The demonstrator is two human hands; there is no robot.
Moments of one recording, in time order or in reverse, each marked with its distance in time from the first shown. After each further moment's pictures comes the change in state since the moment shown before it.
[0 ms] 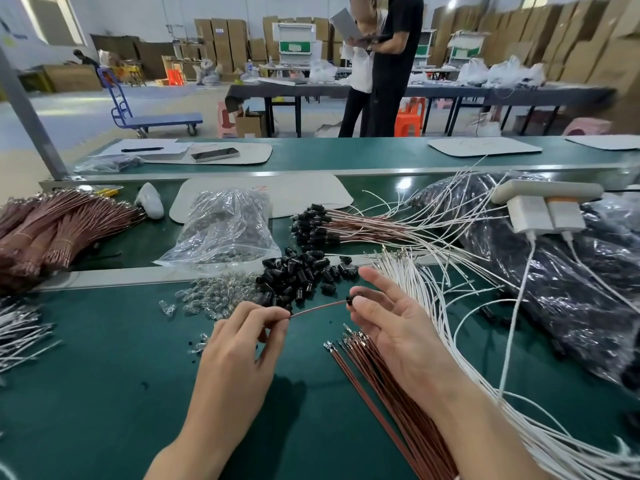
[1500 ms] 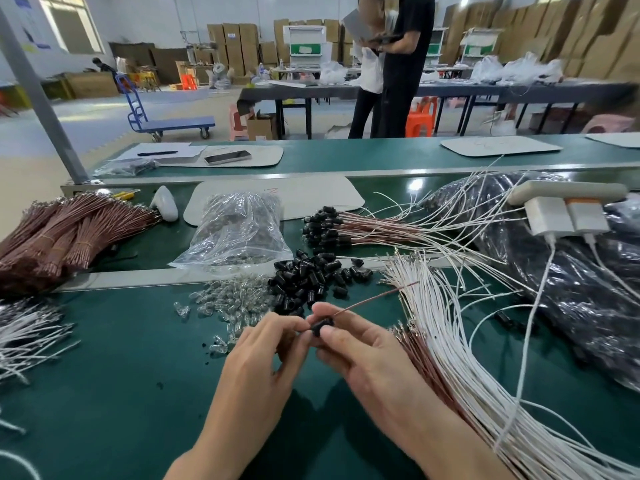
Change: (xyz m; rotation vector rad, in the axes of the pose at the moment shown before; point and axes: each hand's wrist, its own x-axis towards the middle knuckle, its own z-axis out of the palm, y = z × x) left_hand -0.006 0.000 0.000 -0.111 -0.065 0.008; right_hand -0.018 0.030 0.036 0.056 -0.218 0.111
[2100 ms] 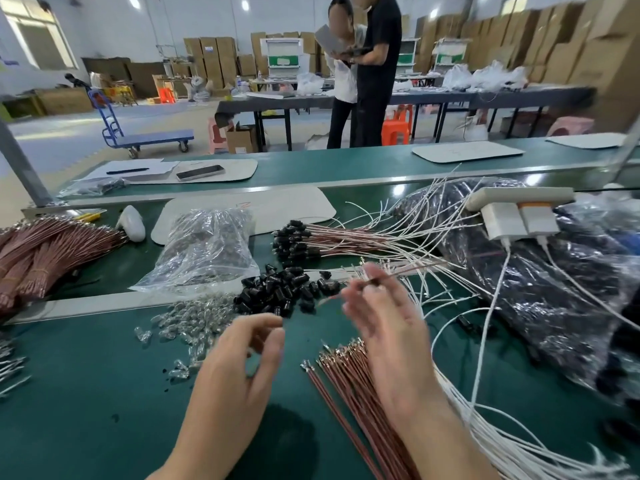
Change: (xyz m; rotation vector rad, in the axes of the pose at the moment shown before) left_hand 0.020 0.030 0.004 -0.038 -0.038 -0.115; right_hand -0.003 -0.047 -0.026 0.001 0.305 -0.360
